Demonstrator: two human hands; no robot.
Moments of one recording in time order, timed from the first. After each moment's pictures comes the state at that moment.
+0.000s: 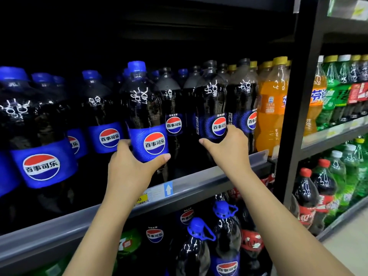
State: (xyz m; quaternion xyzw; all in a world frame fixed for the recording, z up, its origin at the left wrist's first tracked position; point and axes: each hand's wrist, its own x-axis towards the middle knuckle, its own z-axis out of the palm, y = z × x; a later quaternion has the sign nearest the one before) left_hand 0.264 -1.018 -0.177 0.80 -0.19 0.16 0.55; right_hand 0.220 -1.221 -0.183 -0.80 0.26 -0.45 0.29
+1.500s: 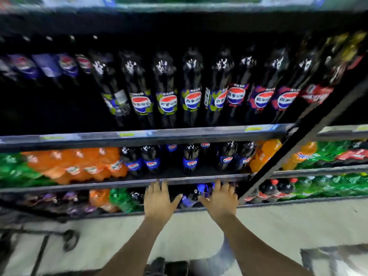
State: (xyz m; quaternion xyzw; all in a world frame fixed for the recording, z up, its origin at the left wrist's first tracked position) left_hand 0.101 -0.928 0.026 0.98 -0.08 -0.10 0.12; right_hand 0.061 -1.113 0.046 -0.96 0.23 0.08 0.12
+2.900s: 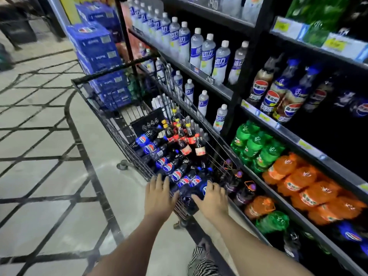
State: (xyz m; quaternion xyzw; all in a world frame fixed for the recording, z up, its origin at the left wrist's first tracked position) left_hand -0.152 -0.285 0.134 0.92 0.38 -0.05 0.10; right_hand -0.032 -0.409 0.146 -0.94 -0.28 0.20 0.07
